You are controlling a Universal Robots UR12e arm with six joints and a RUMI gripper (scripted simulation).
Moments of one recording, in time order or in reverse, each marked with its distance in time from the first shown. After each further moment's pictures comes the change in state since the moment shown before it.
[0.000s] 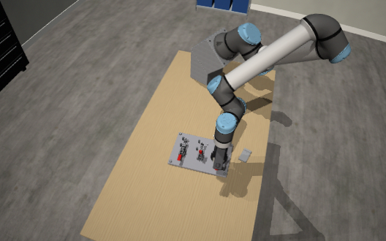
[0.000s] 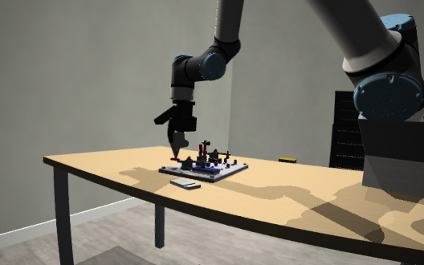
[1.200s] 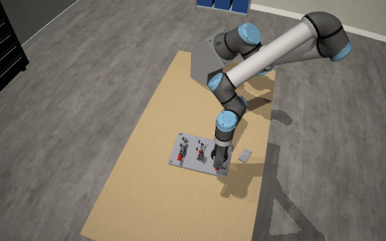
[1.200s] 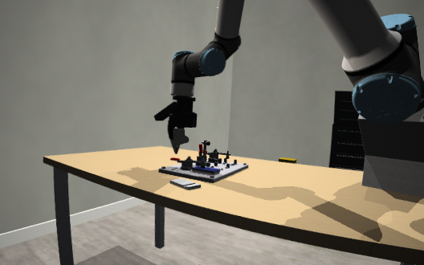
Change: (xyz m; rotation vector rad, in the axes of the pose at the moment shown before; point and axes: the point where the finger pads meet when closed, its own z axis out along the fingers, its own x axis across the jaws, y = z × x) arm 0.000 0.000 -0.015 0.000 0.000 0.000
